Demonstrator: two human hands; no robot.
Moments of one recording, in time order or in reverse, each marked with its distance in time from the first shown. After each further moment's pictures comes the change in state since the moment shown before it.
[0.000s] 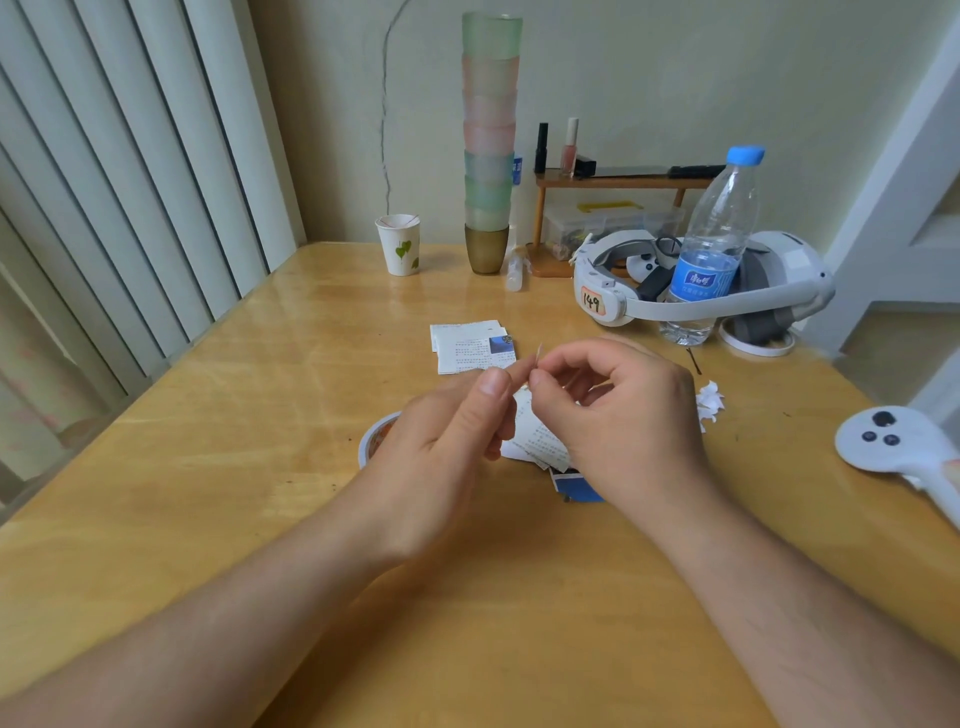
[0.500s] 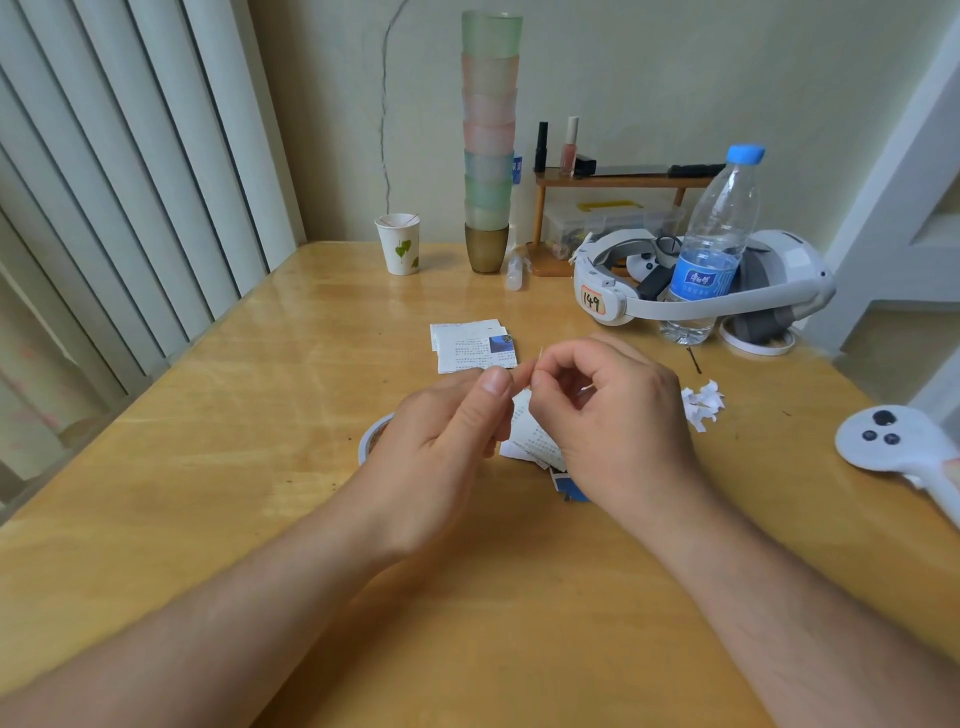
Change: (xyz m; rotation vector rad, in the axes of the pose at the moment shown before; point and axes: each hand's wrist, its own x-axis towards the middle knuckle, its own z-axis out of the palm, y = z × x) left_hand 0.002 0.002 -0.001 0.036 0.028 0.007; right_hand -0.001 0.001 0.003 -0.087 -0.051 -0.101
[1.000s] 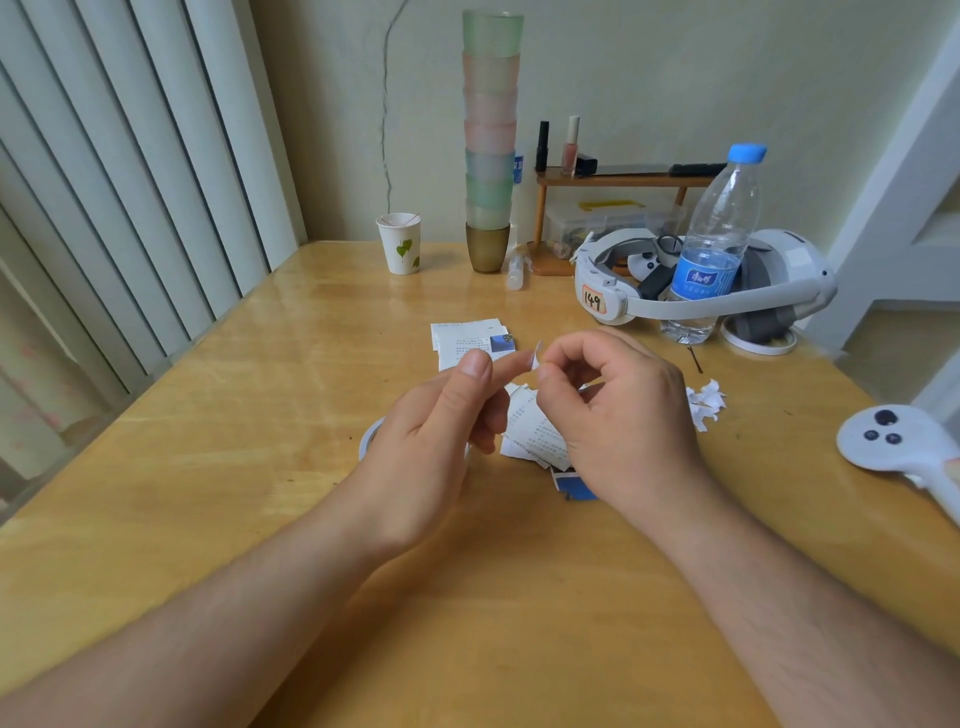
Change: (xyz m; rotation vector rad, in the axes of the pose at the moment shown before) left_hand -0.001 0.004 0.000 -0.186 0.038 -0.065; right_hand 0.002 -0.001 -0.003 0.059 0.009 0.050
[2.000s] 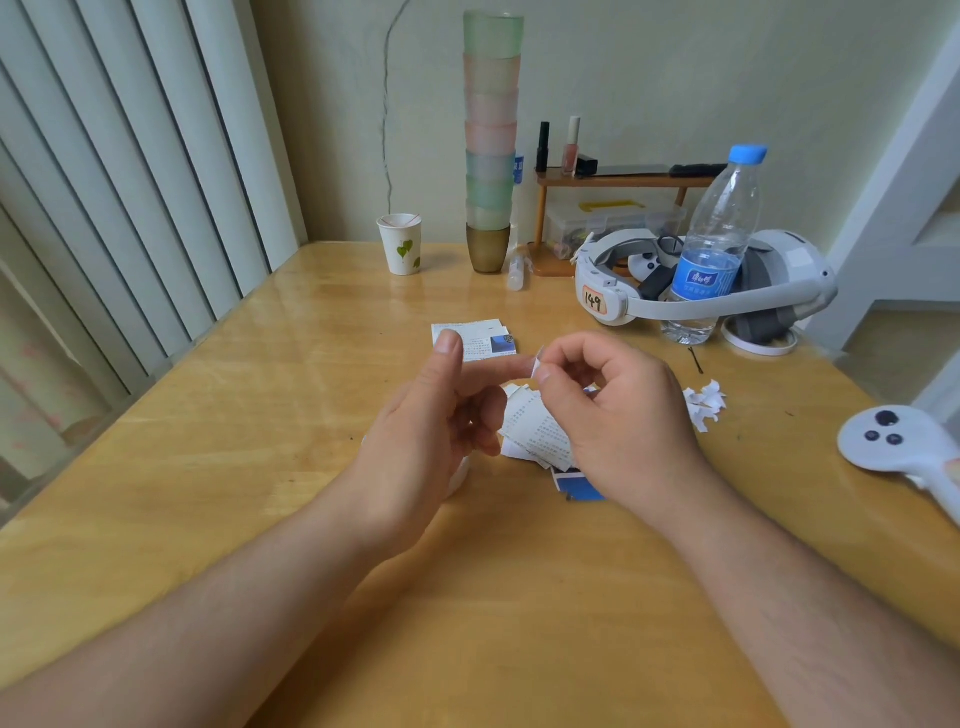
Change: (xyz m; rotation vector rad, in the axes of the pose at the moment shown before) left_hand 0.007 -0.005 0.002 -0.312 0.013 -0.127; right_hand 0.002 -0.002 -0.004 0.192 -0.132 0.177
